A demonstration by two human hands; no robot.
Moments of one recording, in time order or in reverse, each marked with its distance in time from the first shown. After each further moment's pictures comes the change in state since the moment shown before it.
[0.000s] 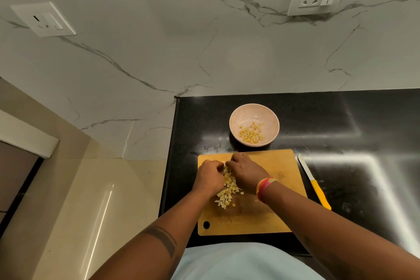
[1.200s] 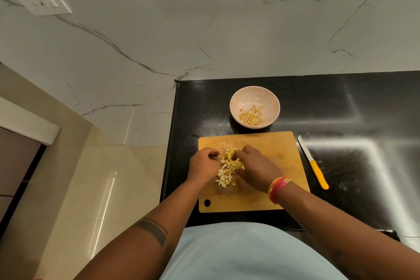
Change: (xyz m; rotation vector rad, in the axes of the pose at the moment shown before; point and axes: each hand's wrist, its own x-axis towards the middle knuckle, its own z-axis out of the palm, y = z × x) left_hand -0.018 -0.025 0.004 -0.268 0.052 -0.135; right_hand -0.053 -0.010 0.004 0.173 0.110 0.079
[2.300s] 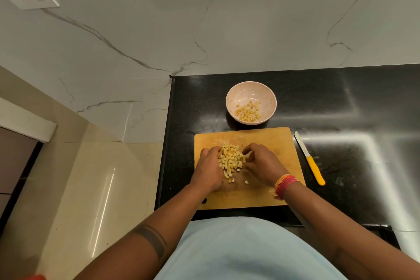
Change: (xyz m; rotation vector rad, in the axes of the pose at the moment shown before) left_hand -0.023 0.005 0.017 0.251 -0.131 0.144; right_hand -0.005 0.027 -0.004 0.385 -0.064 0.366
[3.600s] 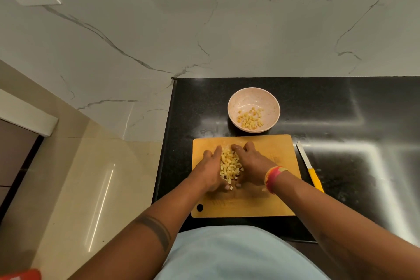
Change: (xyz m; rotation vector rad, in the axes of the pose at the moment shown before) left_hand 0.027 0.014 -0.012 0.246 -0.240 -0.067; right_hand 0.036 -0.017 -0.005 -0.472 -0.224 -0.214
